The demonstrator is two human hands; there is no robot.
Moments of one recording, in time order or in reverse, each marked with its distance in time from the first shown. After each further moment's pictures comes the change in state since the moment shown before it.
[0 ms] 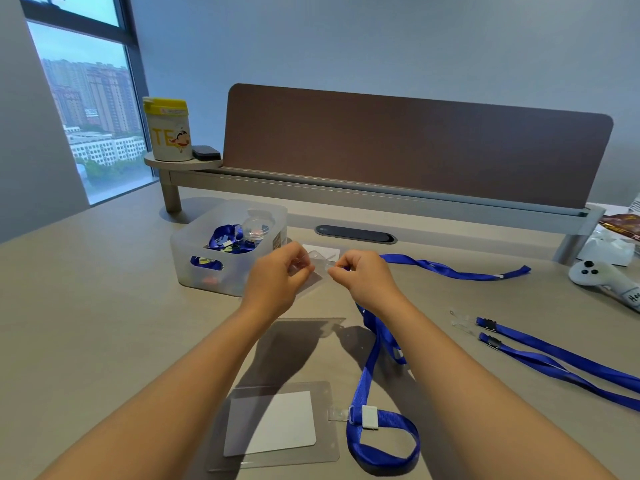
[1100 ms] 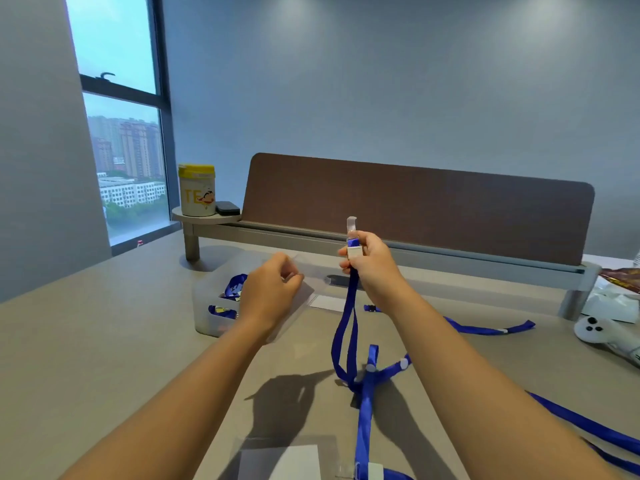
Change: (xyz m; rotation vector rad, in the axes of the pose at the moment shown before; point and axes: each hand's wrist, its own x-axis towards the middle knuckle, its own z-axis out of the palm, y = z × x) left_hand 0.023 0.036 -0.046 0.031 0.174 -0.095; right_hand 0.023 -0.066 -0.041 0.469 0.078 -0.016
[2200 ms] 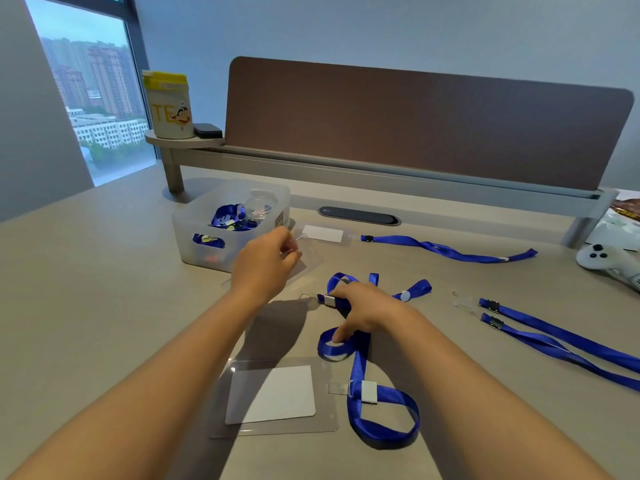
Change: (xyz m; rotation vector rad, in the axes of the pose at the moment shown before) left_hand -0.037 -0.041 0.035 0.172 -0.159 0.013; right_hand -0.044 0.118 0.003 -1.033 -0.597 0.185
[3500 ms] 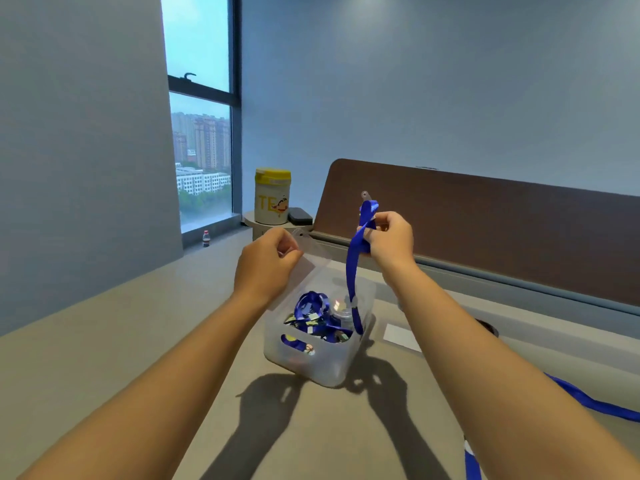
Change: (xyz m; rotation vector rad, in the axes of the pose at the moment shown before) left_hand 0.107 -0.050 -0.131 -0.090 0.320 -0.103; right_hand 0.107 -0.149 -0.157 1.072 0.708 -0.166
